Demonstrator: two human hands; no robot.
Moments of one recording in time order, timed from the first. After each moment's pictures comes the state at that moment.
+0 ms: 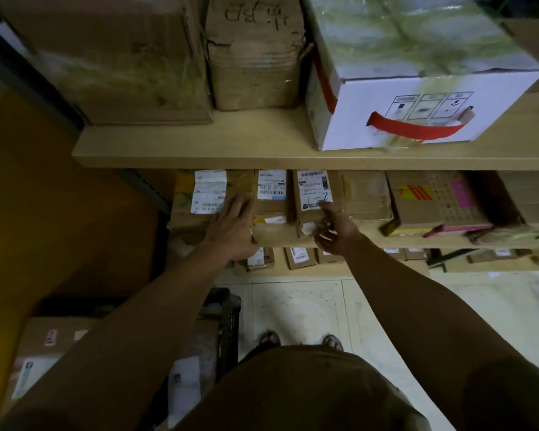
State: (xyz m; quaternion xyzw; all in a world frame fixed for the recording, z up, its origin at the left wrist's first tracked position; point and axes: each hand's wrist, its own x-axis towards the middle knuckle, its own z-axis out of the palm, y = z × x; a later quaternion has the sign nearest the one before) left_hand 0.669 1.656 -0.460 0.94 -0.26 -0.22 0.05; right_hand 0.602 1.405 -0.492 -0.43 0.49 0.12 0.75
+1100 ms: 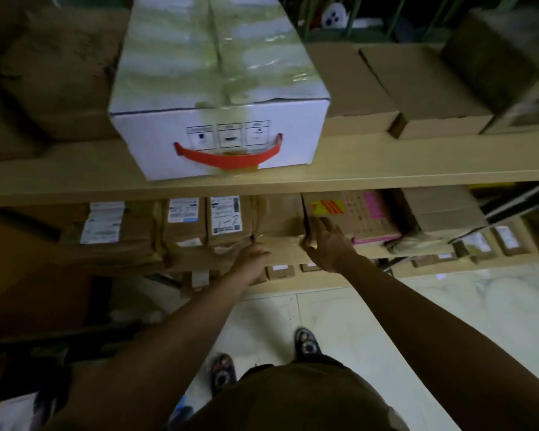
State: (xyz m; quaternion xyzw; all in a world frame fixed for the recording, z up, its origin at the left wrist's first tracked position) left_hand 0.586 1.425 -0.491 0.78 0.05 -0.41 0.48; right_hand 0.526 1.225 -0.471 -0.95 0.18 0.15 0.22
